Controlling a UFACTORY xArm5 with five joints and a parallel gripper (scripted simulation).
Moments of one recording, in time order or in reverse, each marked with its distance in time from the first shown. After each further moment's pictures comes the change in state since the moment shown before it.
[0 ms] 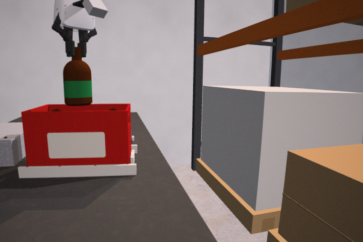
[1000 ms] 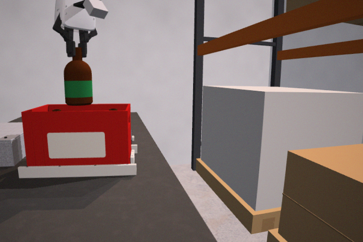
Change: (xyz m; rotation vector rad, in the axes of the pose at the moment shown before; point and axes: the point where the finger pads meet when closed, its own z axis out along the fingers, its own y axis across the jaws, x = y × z) arm -0.004 -0.005 0.000 0.000 0.000 0.000
